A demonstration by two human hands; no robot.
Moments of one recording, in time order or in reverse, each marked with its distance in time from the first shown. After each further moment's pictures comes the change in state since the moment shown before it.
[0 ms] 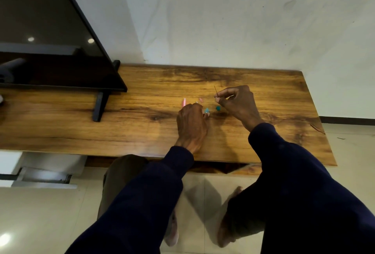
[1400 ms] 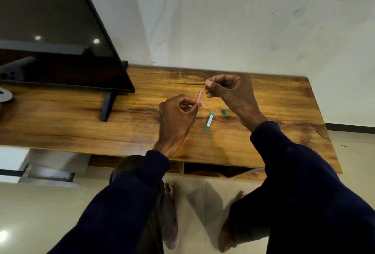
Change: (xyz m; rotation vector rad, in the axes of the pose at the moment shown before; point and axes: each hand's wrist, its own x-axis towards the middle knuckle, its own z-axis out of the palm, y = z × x) left_hand -0.003 -0.012 -0.071 -0.367 0.160 0.016; right_hand -0.010 -0.062 0.004 0.445 -0.089 -0.191
